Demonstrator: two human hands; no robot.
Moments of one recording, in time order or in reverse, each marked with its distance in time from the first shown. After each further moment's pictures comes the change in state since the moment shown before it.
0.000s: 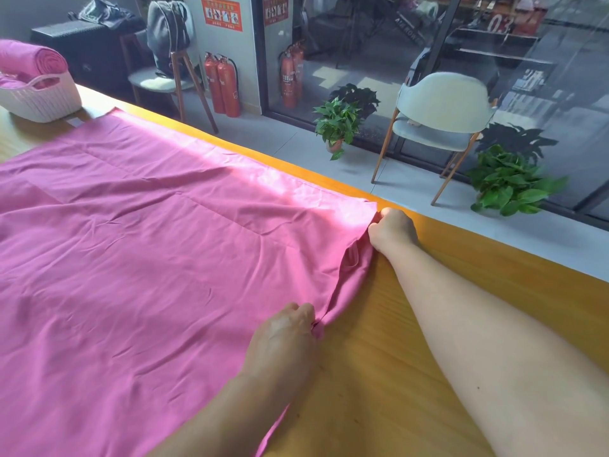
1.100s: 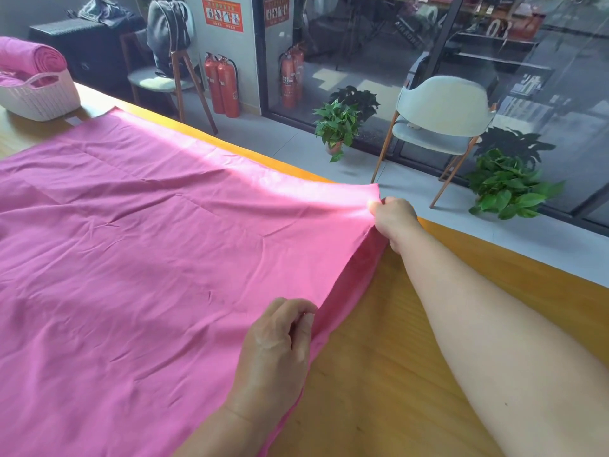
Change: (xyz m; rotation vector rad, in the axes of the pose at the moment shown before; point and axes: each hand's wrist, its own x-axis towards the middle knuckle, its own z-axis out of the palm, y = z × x) left_hand -0.015 -0.009 0.001 -0.469 0.496 0.189; right_hand 0.009 -0.020 -0.016 0.377 -0.089 0.015
